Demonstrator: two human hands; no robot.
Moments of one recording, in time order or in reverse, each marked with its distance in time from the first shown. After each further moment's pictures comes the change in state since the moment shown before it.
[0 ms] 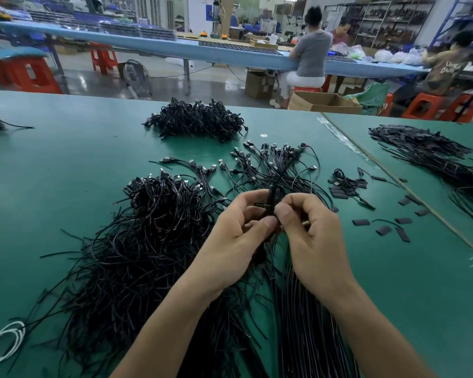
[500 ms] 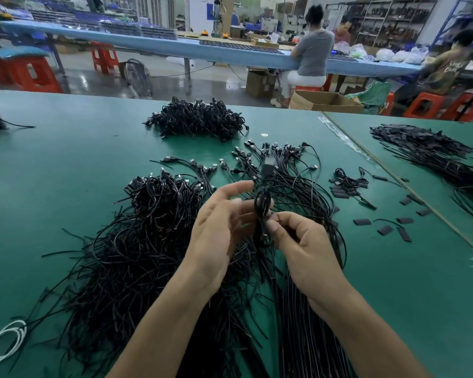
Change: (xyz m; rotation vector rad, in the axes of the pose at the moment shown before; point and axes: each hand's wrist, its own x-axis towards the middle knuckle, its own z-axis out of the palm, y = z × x) left_hand 0.001 0.009 -0.006 -0.271 0.167 -0.034; right_hand -0.008 0.014 0.008 0.274 -0.184 0.182
